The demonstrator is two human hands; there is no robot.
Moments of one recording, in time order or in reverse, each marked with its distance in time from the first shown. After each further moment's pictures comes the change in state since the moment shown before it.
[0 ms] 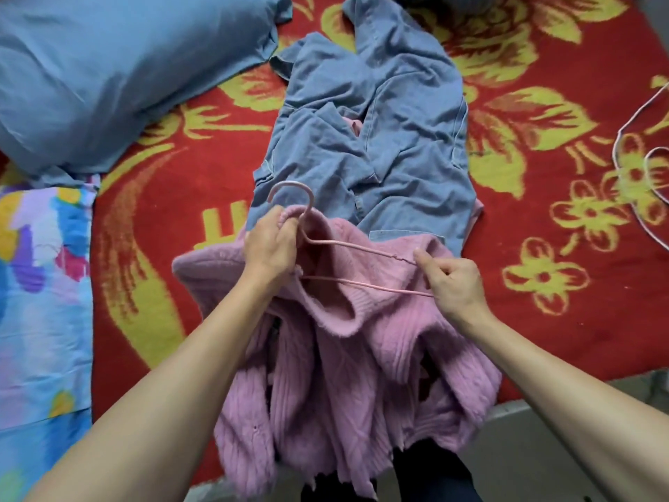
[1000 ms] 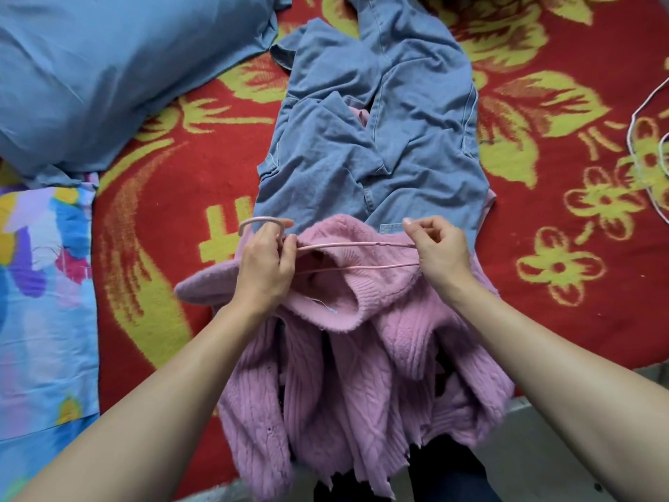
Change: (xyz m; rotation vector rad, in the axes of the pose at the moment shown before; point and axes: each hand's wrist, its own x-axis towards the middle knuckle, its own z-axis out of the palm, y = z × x) left_hand -0.017 -0.036 -0.017 0.127 0.007 0.301; right_hand 0.030 -0.027 0.044 0.211 0.105 0.140
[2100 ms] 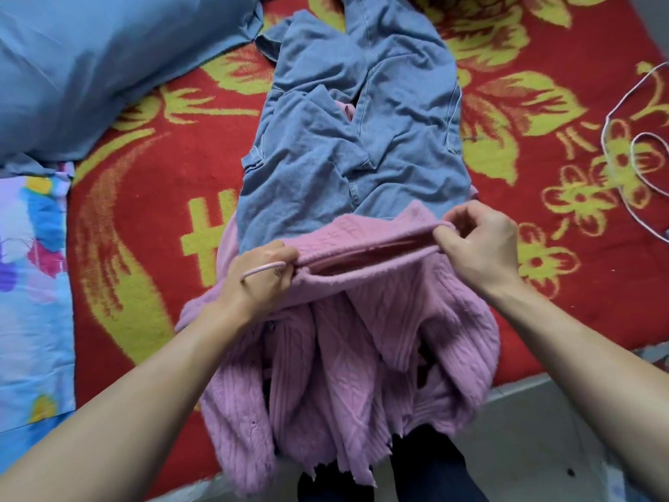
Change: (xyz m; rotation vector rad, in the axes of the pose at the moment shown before) left_hand -0.012 -0.001 0.002 0.396 -0.326 0.211; right_hand -0.019 -0.034 -0.073 -0.321 0.121 -0.234
